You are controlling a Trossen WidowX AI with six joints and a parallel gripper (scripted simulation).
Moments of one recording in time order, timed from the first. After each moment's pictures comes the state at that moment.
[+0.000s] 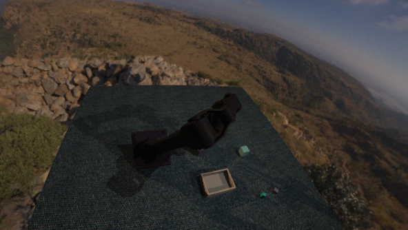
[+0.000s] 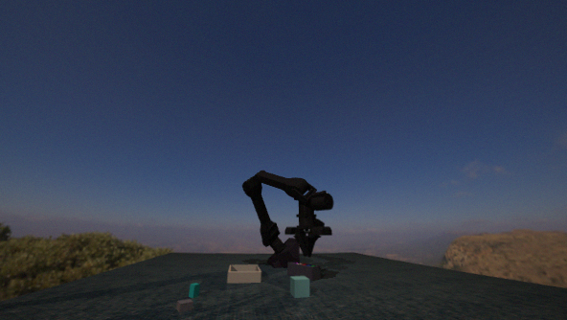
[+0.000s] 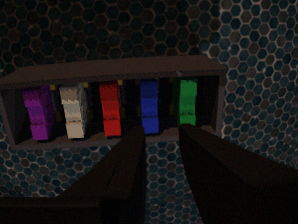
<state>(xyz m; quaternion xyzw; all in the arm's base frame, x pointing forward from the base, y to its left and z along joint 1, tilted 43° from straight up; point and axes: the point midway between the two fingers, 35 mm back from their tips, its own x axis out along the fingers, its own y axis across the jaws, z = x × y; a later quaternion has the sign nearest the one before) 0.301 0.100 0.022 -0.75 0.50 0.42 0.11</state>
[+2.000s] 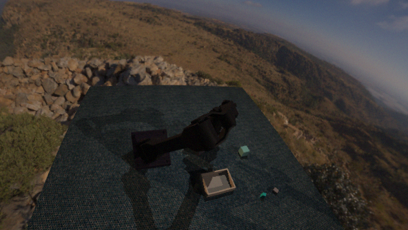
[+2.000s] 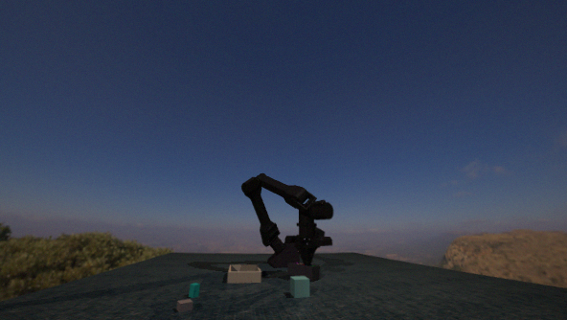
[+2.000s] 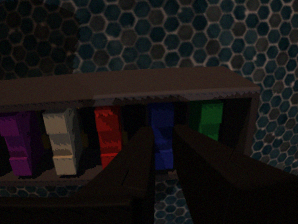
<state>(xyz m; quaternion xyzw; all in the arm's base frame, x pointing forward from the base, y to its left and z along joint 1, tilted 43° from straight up) 0.304 0.079 -0.002 -0.75 0.50 0.42 0.11</state>
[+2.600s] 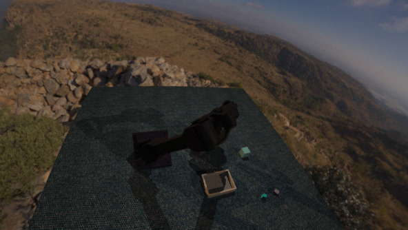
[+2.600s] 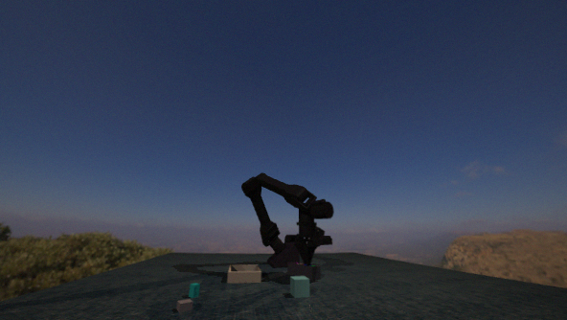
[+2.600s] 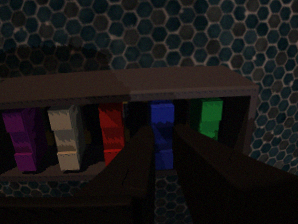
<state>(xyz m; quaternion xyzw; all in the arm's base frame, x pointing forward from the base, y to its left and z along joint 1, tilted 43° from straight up) 0.302 0.080 0.001 -0.75 0.50 0.42 0.11</state>
